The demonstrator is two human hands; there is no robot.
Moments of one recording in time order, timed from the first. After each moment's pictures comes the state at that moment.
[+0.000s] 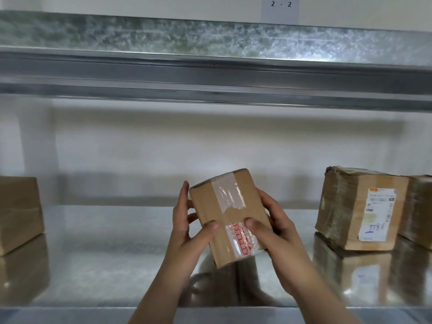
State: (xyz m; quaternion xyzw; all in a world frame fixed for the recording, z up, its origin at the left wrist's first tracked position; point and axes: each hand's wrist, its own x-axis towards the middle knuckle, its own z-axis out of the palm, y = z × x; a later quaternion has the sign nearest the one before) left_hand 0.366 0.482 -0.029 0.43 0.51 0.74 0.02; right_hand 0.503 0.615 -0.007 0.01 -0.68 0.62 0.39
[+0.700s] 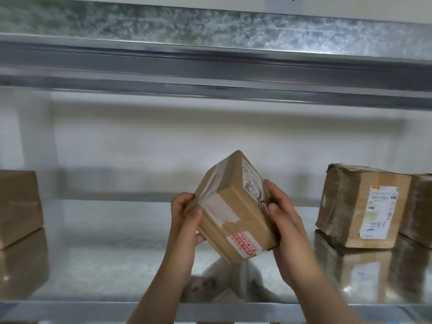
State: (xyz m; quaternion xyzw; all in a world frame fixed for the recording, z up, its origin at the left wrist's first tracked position) left_hand 0.363 0.484 -0.024 0.36 0.44 0.82 0.09; right_hand 0.500 0.619 -0.005 0.01 -0.62 0.64 0.45
